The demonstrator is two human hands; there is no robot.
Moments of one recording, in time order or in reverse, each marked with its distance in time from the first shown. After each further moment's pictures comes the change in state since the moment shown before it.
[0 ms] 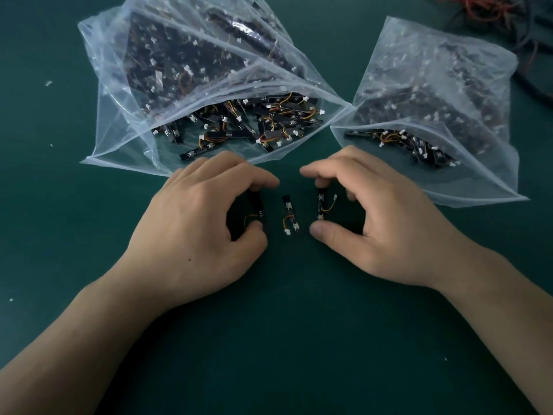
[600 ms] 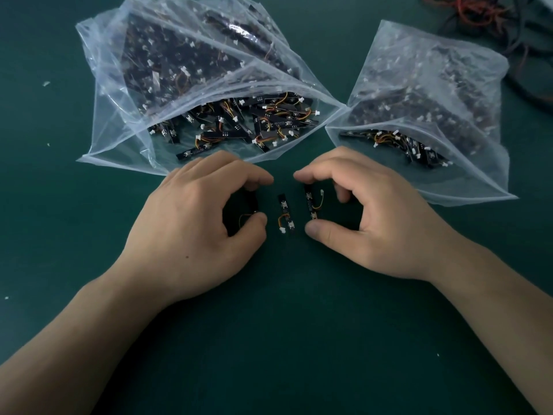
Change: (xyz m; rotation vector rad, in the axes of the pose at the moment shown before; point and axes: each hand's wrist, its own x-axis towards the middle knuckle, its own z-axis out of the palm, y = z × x) left_hand 0.000 -0.001 0.005 -0.012 0.080 0.004; right_hand 0.001 0.005 -0.001 0.104 -0.029 0.023
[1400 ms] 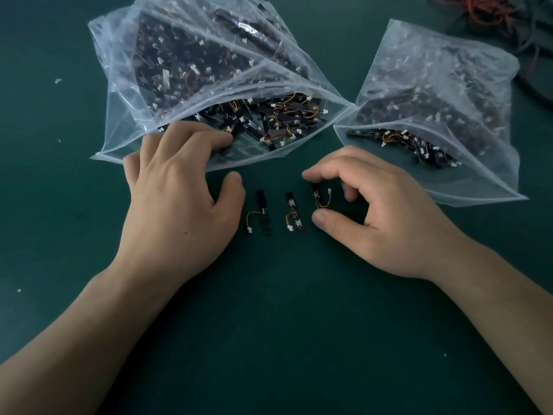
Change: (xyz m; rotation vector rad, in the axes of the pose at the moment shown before) left_hand 0.003 -0.010 0.001 0.126 0.221 -0.200; right_hand 0.000 -0.002 0.004 -0.044 0.037 0.019
